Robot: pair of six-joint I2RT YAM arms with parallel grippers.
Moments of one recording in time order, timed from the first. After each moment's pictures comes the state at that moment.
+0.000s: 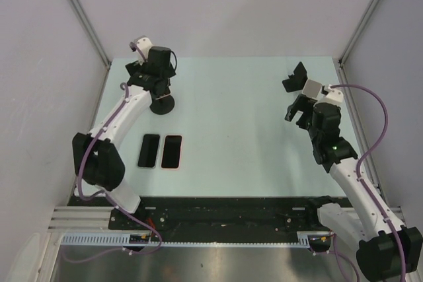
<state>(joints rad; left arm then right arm) -0.32 1.61 1.49 -0.47 -0.68 -0.53 0.23 0.91 0.74 -0.19 0.29 0.42</state>
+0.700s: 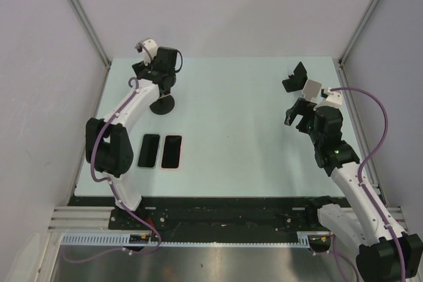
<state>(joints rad) -0.31 1.80 1.58 -0.47 -0.80 -0.56 0.22 0.84 0.71 -0.23 0.21 0.41</state>
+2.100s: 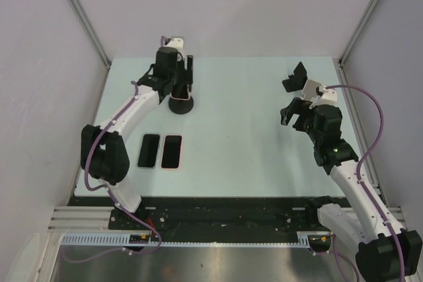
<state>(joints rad) -0.33 1.71 1.49 -0.27 -0.22 -0.13 0.22 0.87 0.71 -0.19 0.09 0.38</state>
